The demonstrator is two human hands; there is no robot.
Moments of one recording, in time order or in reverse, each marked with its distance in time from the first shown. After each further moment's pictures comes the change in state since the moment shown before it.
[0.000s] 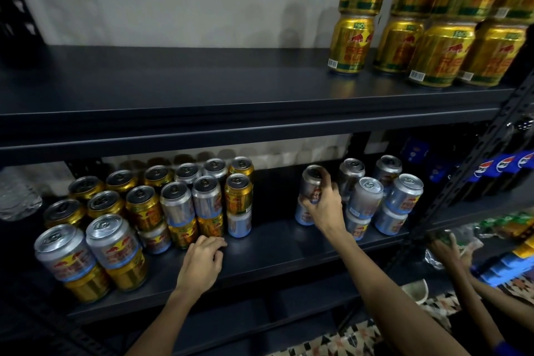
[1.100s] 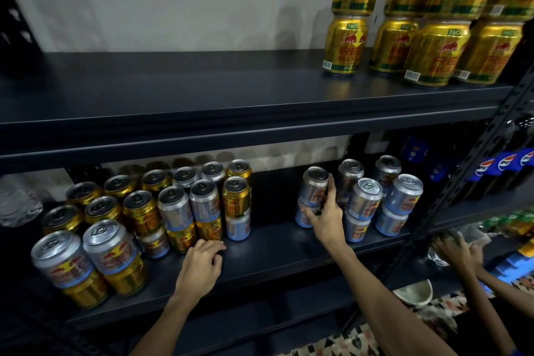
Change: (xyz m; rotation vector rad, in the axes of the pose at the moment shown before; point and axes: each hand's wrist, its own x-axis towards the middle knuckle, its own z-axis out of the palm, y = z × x) left_hand 0.001 0.000 0.000 0.016 -0.006 -0.001; right_hand -0.012 0.034 0.010 0.187 -0.001 -0.030
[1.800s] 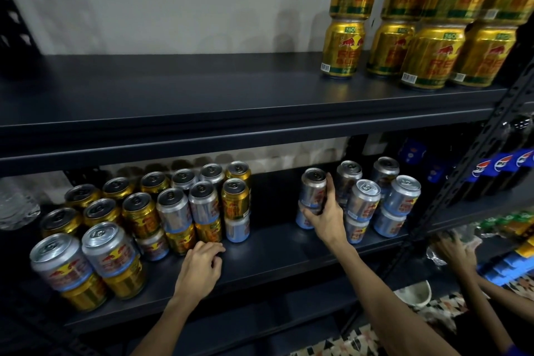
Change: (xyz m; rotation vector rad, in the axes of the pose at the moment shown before) left_hand 0.000 0.004 -0.002 -0.004 0.002 -0.019; right_hand 0.003 -0.008 -0.009 -0.011 -0.016 -0.036
